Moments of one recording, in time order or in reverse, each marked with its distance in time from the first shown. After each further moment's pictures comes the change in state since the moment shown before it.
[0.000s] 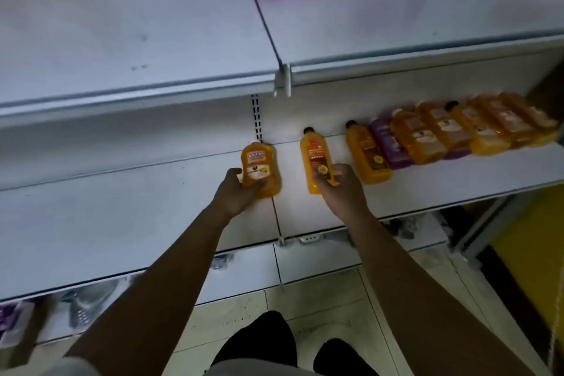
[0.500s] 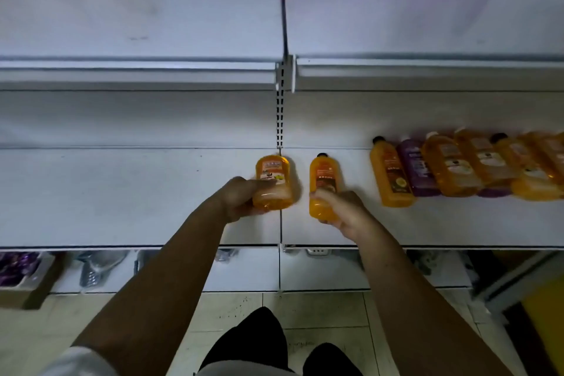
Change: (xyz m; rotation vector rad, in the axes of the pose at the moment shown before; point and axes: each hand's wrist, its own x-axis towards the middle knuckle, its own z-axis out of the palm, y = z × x) left_hand 0.010 -0.014 0.006 -0.579 -0.159 -0.249; right_hand 0.042 0.018 0.016 0.340 -0.403 0.300
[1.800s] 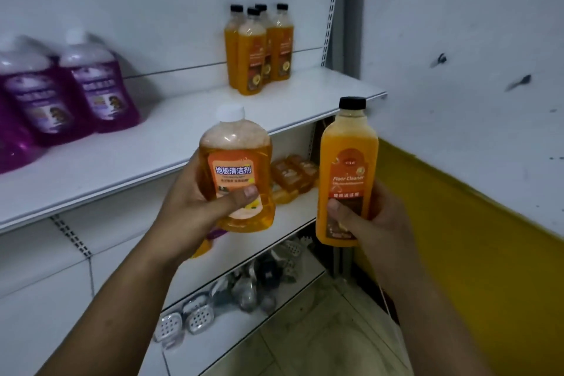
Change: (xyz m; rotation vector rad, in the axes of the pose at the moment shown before) left_hand -0.330 0.138 0.362 0.230 -0.499 0.935; right_hand -0.431 -0.041 -0.332 0.099 0.645 -0.734
